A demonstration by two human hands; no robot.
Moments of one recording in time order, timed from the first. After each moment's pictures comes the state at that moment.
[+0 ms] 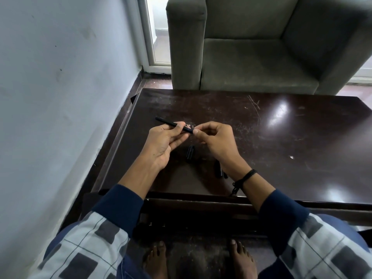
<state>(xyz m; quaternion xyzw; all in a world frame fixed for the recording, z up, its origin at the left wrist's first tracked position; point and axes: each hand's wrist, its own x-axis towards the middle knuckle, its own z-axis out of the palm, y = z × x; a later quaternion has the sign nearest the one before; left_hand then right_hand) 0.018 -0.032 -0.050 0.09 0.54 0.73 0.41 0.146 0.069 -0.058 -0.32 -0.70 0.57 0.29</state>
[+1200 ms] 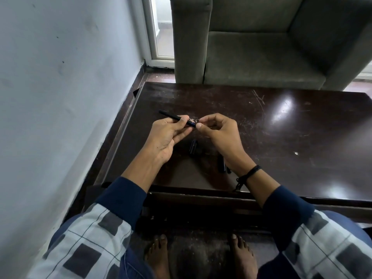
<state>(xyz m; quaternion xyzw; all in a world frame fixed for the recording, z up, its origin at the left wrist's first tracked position) 0.017 -0.032 -0.050 0.09 0.53 0.73 0.41 0.148 0.066 -0.055 -0.32 -0.70 0.56 0.30</state>
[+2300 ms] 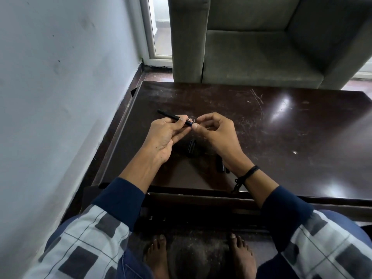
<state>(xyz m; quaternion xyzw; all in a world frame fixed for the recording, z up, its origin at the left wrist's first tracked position) 0.017 -0.030 -0.050 0.09 0.54 0.73 0.41 0.149 0.064 -0.053 -0.32 -0.71 0.56 0.29</state>
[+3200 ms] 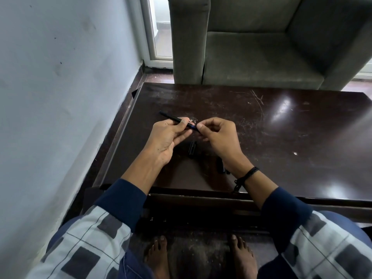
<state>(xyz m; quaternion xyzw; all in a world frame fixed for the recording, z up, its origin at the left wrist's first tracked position) 0.020 -0.029 -0.050 0.08 0.55 0.72 0.41 0.145 0.066 -0.059 -0.34 -0.69 0.57 0.30</state>
